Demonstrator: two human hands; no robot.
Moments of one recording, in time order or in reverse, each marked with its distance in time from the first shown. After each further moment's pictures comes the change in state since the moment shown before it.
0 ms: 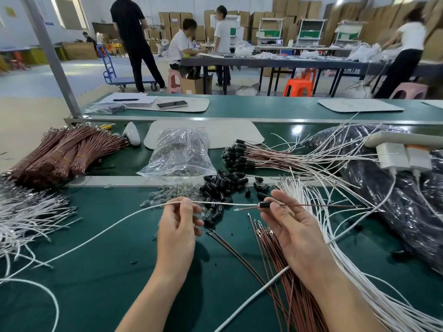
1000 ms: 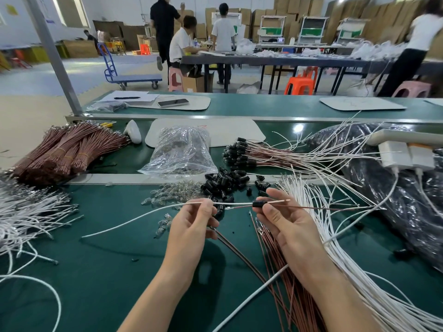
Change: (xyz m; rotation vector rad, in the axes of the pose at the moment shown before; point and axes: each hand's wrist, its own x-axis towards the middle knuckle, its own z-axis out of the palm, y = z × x) left_hand -0.010 0.004 0.006 -0.189 -0.181 -0.156; right_hand -0.005 0.007 0.006 -0.164 -0.089 -0.089
